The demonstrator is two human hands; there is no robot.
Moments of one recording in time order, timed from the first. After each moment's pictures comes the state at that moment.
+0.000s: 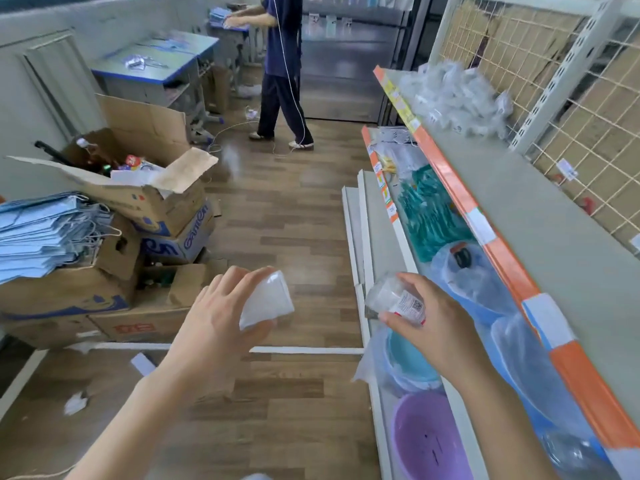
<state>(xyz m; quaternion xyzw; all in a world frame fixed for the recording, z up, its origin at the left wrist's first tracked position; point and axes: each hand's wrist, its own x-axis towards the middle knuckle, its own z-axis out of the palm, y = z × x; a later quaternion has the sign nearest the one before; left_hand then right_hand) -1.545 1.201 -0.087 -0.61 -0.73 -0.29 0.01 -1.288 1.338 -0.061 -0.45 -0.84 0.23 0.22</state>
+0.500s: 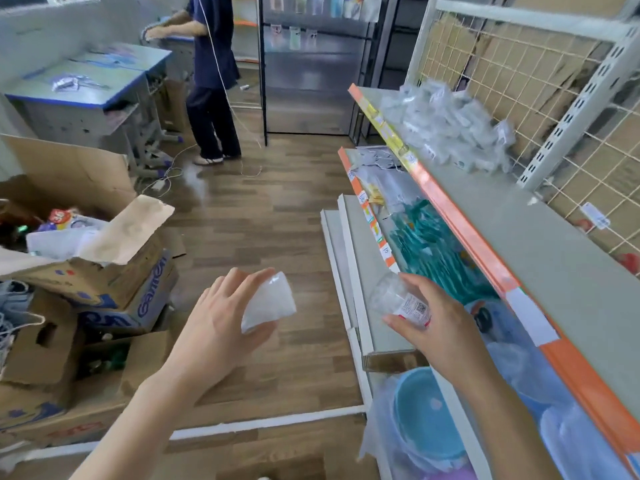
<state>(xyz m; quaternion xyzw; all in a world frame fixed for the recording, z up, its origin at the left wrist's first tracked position) -1.674 1.413 -0.082 -0.66 -0.69 -0.29 0.01 -1.407 1.522 -0.054 -0.47 -0.82 0.21 0.25</state>
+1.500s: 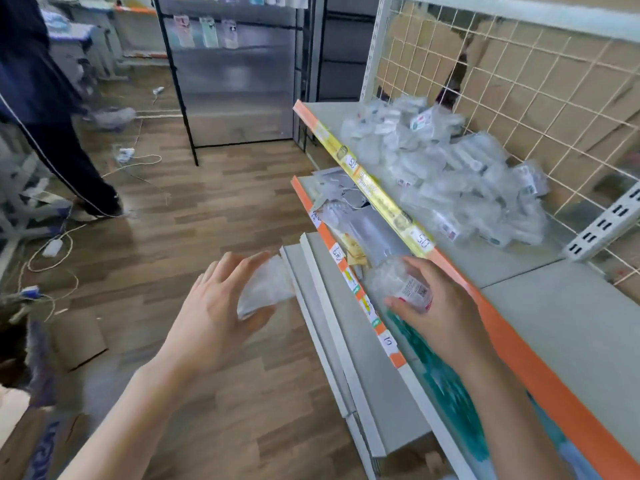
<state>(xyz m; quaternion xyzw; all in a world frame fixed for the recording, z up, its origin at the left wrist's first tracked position) -1.838 1.849 -0.060 -0.72 -0.62 -0.31 -0.04 -1.554 1.900 -0.042 -0.56 -0.74 0.20 0.30</state>
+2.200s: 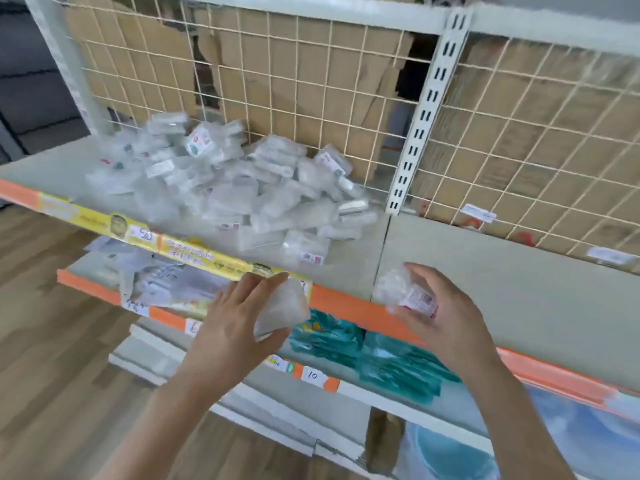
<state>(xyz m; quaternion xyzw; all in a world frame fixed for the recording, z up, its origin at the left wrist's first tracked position) -1.719 2.103 -0.072 -0.92 -0.24 -0.28 -0.14 -1.494 1.927 -0.043 -0.81 -0.48 0.02 0.35</state>
